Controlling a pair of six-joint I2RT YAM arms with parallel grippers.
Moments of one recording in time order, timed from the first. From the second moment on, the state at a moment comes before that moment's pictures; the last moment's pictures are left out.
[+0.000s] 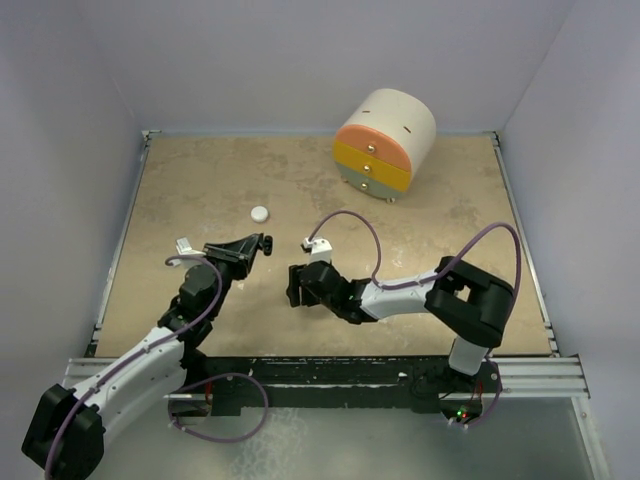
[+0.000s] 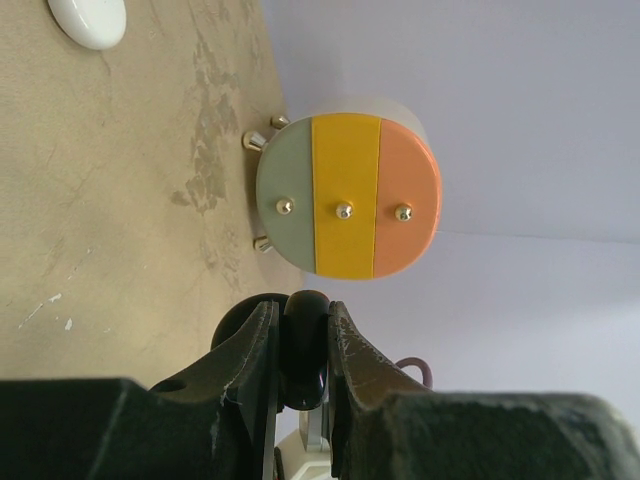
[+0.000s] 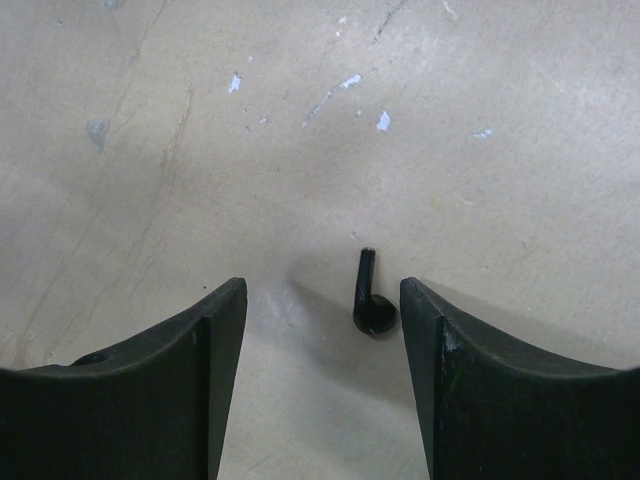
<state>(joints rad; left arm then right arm) -0.52 0.70 0.18 0.40 -0.32 -1.54 1.11 1.76 0.82 0.26 0.36 0.70</state>
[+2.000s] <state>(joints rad) -0.52 0.65 0.24 0.30 -0.33 -1.51 1.21 1.76 0.89 0.19 0.38 0.72</state>
